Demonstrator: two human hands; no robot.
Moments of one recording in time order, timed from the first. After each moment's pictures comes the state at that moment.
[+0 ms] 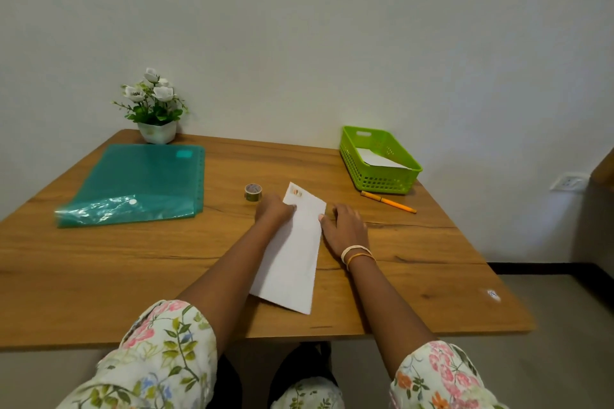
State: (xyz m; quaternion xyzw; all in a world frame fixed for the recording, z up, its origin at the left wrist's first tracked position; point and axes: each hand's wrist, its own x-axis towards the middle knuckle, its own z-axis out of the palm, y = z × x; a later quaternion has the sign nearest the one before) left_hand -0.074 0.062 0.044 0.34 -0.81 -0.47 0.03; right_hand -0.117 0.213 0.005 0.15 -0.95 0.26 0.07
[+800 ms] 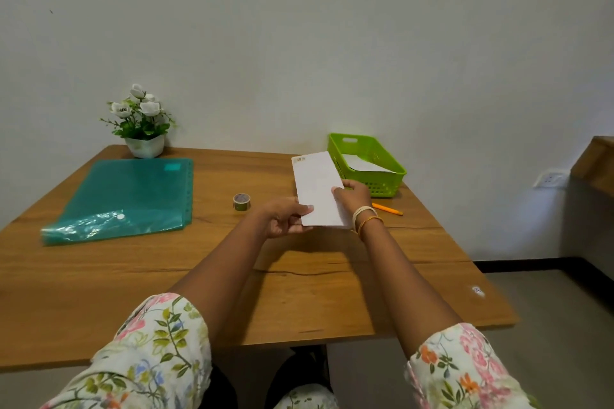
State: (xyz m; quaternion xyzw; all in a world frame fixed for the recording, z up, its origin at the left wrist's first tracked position) left_hand -0.069 0.083 0.078 0.19 -0.59 -0.77 -0.15; right_hand -0.136 0.227 0.086 0.00 -0.81 0.58 -0.03
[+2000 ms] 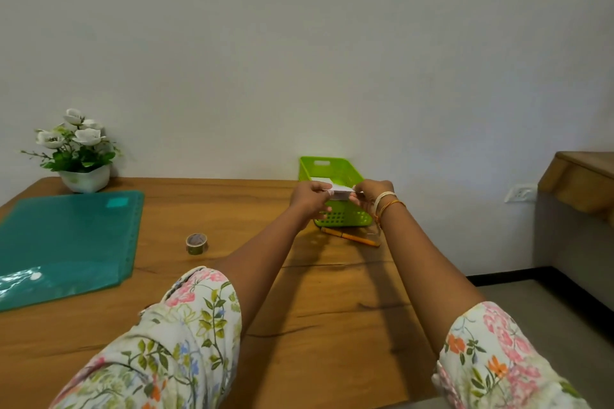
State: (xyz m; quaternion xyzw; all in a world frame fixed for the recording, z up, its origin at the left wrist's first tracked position) left_hand -0.199 0.161 0.110 0.10 -0.73 -0.68 0.05; right_hand -0.242 0.286 0.145 -0.13 -0.69 0.71 -0.04
